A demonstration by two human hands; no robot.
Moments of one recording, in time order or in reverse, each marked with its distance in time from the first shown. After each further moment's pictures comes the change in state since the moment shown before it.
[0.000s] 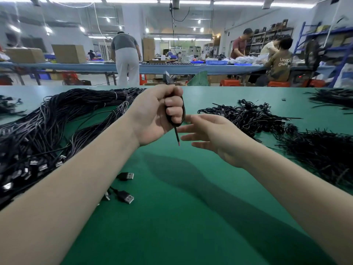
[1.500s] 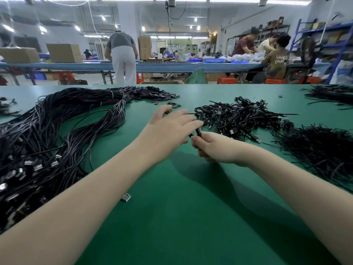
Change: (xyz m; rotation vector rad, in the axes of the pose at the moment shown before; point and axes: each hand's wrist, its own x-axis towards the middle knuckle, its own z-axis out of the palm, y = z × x) left_hand 0.017 -0.058 -0.029 2.219 0.030 0.738; right_hand 0.006 0.031 -0.020 -0.595 -0.131 0.106
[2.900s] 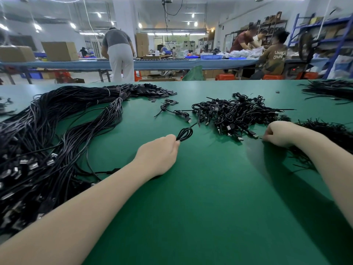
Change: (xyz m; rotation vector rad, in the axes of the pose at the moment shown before) left_hand -0.023 0.023 0.037 -0.471 -0.335 -0.532; right_hand -0.016 0.103 -0.118 -0.754 0.199 0.570
